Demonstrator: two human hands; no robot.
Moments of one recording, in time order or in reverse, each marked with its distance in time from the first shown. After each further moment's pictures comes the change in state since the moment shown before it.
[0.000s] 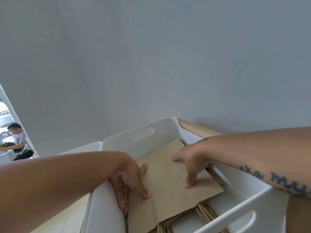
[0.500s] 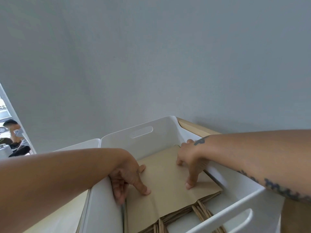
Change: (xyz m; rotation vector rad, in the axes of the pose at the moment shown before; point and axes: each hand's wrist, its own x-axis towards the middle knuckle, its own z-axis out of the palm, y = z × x) left_hand 0.000 0.003 0.000 0.164 0.093 0.006; right_hand 0.003 -0.003 0.002 -0.302 0.036 -0.008
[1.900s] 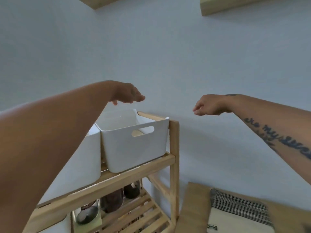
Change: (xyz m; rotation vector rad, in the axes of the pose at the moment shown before) left_hand -0.233 0.060 0.095 0.053 0.860 0.553; right_hand -0.305 0.051 0.048 0.437 0.493 0.403
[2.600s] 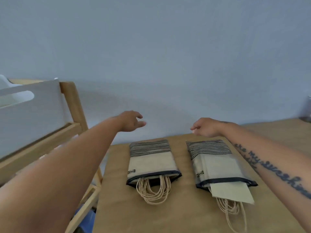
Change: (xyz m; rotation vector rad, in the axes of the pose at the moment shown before) left_hand 0.023 0.168 0.264 -0.049 -0.347 0.574; right_hand -0.217 0.196 0.144 0.150 -0.129 0.634
